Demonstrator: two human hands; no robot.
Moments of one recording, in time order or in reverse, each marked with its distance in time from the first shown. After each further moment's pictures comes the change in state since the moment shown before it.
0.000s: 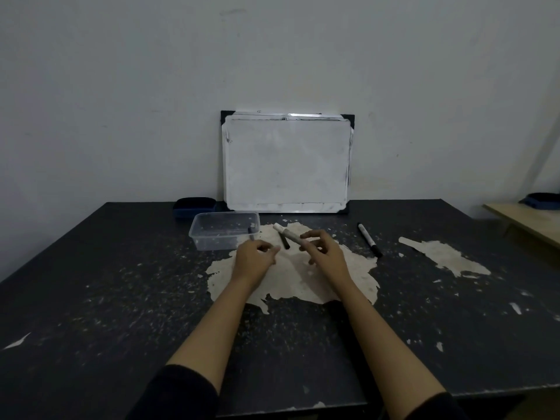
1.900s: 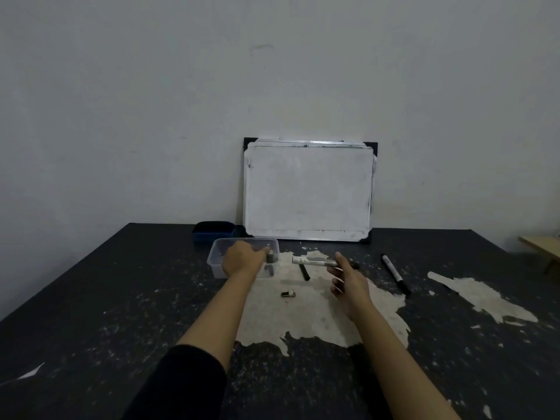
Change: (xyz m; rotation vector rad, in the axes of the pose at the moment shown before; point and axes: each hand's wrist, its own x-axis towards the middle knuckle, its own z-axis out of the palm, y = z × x) left_hand 0.072 0.009 -0.053 0.317 0.124 -0.242; right_hand 0.031 -0.012 0.013 0.513 0.203 0.602
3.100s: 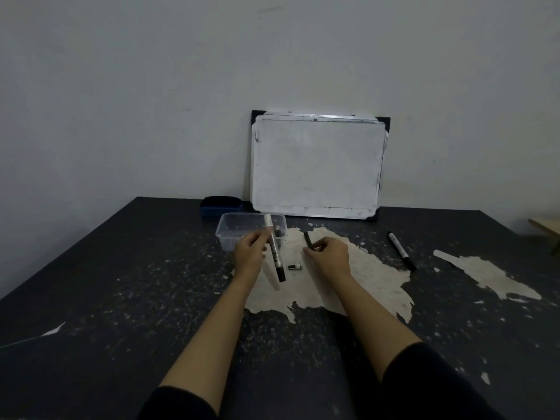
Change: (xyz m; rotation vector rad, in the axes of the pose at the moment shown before) left_hand -0.057 -0.026 0.005 -0.851 -0.051 0.032; right_hand 0.039 0.038 0.035 -0.893 0.033 -0.480
